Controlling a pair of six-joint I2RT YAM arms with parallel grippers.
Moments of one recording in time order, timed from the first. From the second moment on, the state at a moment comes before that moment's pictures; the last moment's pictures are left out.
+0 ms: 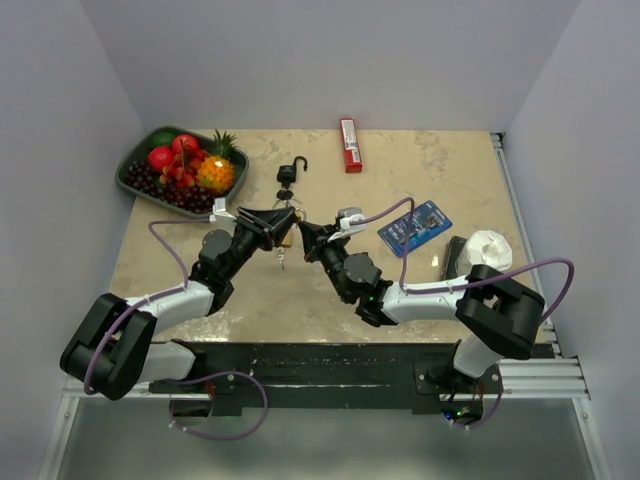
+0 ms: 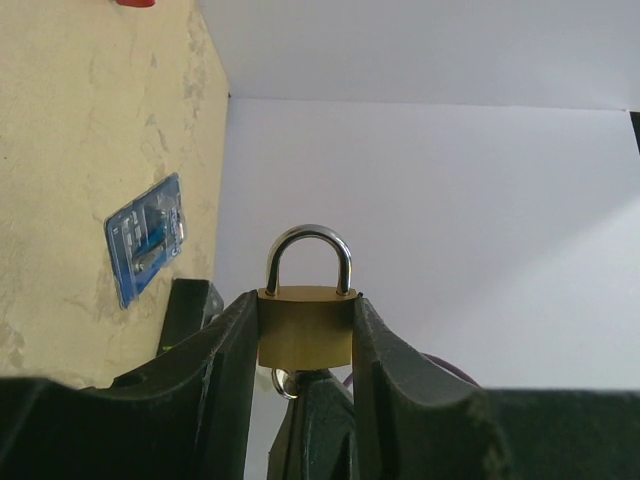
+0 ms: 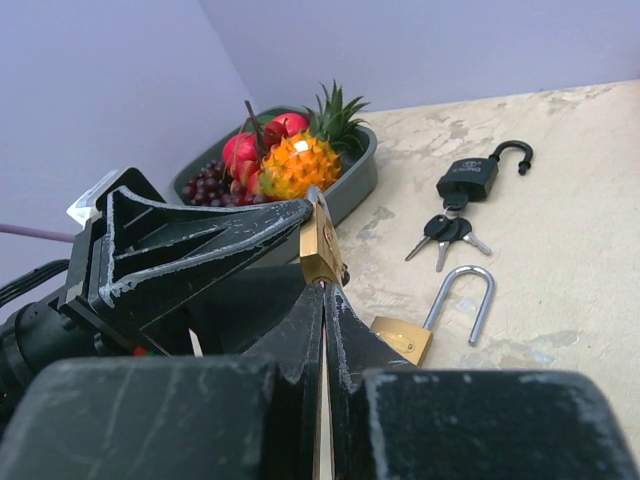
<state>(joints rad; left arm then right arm) -0.46 1.28 0.38 0.90 0.13 -1.60 1.07 1.58 0.69 1.06 0.62 0.33</state>
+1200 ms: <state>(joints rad) -0.48 1.27 0.39 0.92 0.15 -1.48 0.89 1.42 0.64 0.81 0.25 0.80</state>
